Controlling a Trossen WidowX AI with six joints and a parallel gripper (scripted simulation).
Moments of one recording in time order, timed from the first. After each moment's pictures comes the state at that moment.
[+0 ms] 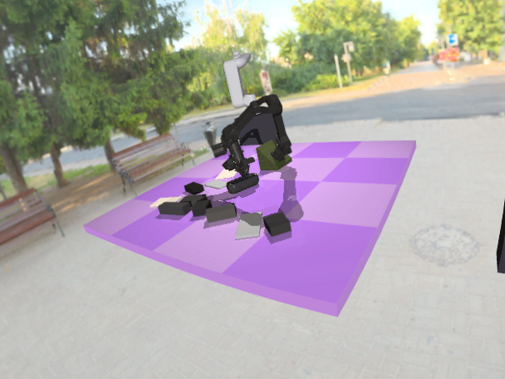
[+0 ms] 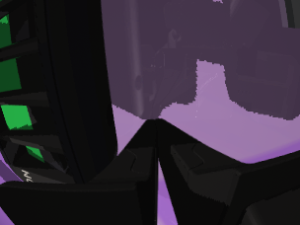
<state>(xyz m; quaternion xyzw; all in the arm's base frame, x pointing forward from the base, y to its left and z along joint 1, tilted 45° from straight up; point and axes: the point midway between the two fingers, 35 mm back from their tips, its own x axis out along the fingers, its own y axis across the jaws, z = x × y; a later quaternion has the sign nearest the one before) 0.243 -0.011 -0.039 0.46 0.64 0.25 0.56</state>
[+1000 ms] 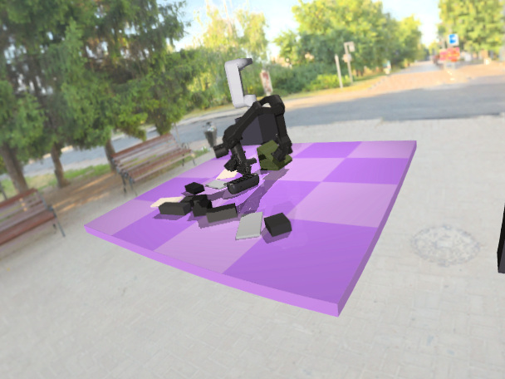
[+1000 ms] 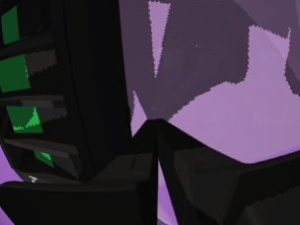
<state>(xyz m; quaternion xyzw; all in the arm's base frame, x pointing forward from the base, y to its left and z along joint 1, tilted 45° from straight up) 0.245 -0.002 -0.035 0.46 0.64 0.25 0.56</state>
